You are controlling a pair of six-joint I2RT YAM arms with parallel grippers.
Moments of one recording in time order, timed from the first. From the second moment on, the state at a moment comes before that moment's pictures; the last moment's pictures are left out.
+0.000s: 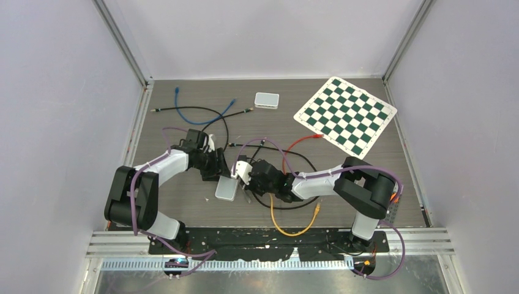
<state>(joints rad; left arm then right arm) -0.24 1.49 0.73 -0.41 0.41 -0.45 1.07 1.75 0.80 0.31 0.02 -0.23</state>
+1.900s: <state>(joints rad) -0.27 1.49 0.72 -0.35 0.45 -0.39 1.05 1.75 0.78 0.35 -0.04 -0.23</state>
